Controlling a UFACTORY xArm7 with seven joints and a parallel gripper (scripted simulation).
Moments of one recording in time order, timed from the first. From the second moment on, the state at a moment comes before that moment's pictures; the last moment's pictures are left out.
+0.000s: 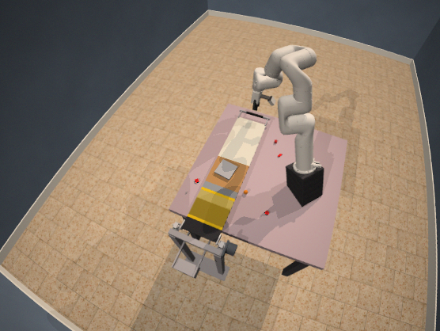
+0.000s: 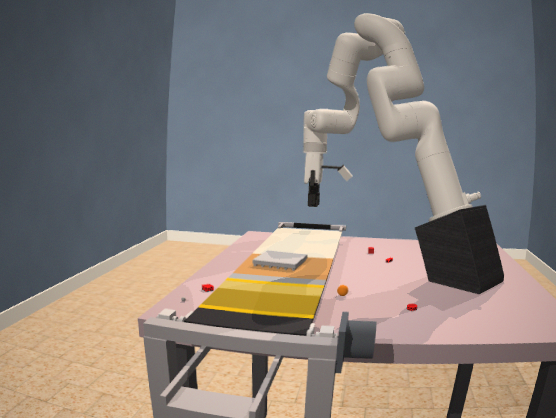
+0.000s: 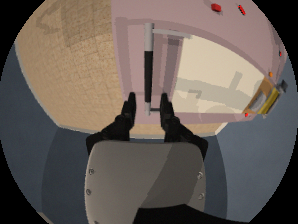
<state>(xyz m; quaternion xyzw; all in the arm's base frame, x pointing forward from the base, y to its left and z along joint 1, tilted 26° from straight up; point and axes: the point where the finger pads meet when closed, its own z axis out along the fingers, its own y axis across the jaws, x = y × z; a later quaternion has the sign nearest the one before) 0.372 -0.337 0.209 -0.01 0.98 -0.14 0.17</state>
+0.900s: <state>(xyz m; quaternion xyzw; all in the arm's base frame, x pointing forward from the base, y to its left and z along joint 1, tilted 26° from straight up) 0.381 -0.344 0.184 -0.01 0.98 -0.14 0.17</state>
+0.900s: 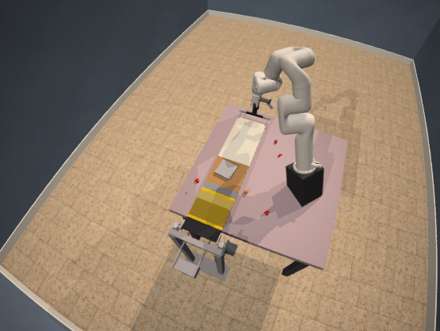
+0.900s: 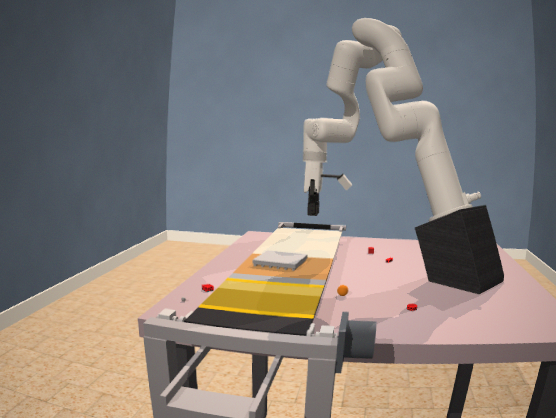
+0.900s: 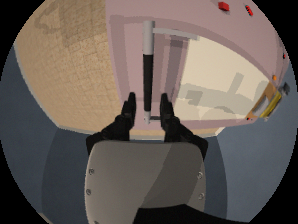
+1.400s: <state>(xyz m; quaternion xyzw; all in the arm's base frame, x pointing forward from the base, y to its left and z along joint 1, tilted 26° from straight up) 0.387 -0.349 0.170 -0.01 0.98 -0.14 0.17</state>
